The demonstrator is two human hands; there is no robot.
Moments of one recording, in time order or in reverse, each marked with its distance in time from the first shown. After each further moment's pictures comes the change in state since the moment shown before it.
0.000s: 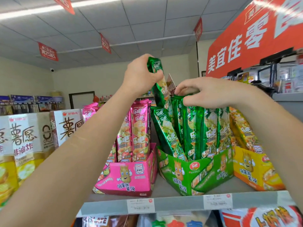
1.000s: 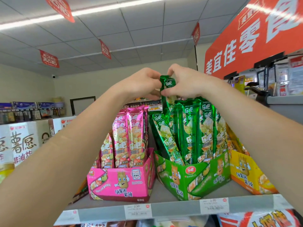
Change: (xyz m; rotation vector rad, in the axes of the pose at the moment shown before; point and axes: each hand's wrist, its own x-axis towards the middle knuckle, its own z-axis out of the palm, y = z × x) left_hand -0.003 0.019 -0.014 -0.287 -0.548 -0.084; right_hand 0.047 -0.012 -0.008 -0.052 0.213 0.041
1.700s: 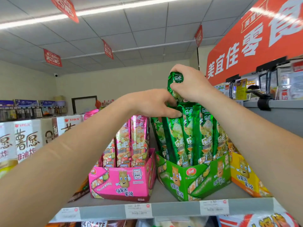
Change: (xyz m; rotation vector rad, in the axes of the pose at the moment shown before) left_hand -0.013 -0.002 0.023 0.567 -0.266 0.148; right_hand 0.006 0.007 0.019 0.141 0.327 -0.014
